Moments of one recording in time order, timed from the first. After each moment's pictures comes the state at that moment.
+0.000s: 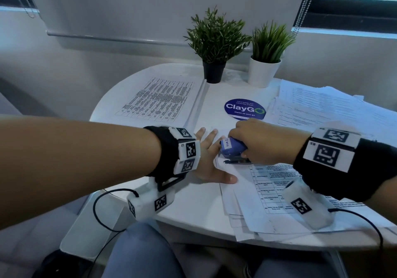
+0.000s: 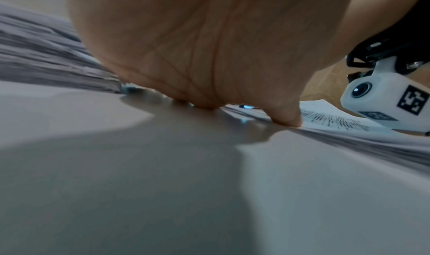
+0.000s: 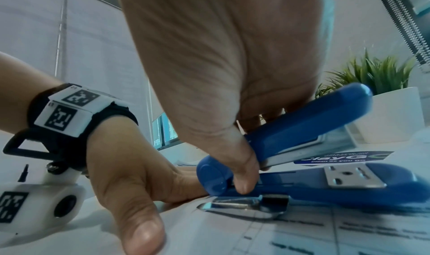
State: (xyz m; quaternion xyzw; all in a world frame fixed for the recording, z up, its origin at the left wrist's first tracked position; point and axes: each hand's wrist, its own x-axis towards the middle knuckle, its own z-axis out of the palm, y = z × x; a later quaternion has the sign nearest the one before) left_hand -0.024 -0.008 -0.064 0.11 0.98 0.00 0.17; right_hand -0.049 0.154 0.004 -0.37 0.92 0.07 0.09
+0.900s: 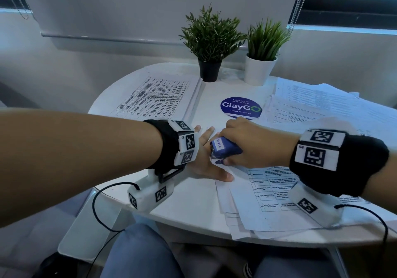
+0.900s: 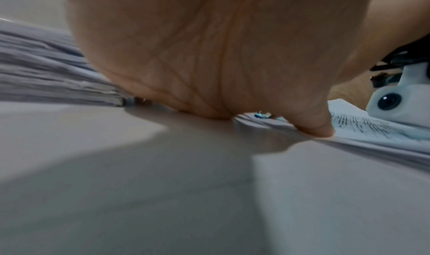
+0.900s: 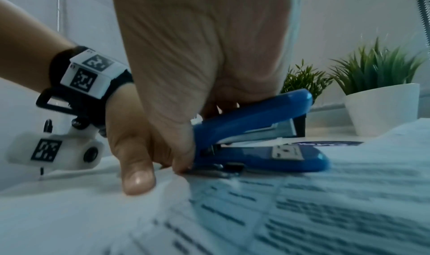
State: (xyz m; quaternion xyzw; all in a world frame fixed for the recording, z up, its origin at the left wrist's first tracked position) left_hand -0.014 0.004 -0.035 0.14 0.97 -0.01 0.18; right_hand -0.057 0.157 -0.015 -0.42 0.90 0.02 0.05
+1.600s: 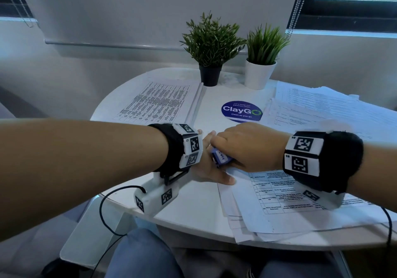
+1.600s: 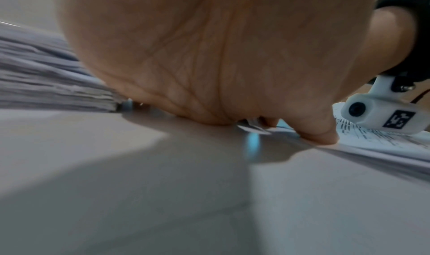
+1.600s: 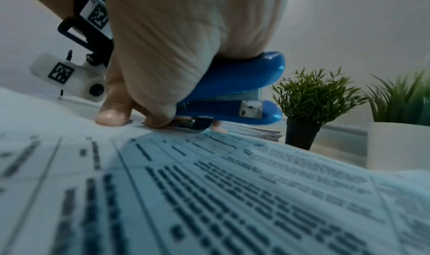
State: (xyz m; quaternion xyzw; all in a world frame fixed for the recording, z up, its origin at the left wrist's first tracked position) left_hand -0.016 0.005 -0.038 0.14 0.97 -0.02 0.20; right_hand -0.058 0.155 -0.015 -0.57 0.81 0.10 -0.07
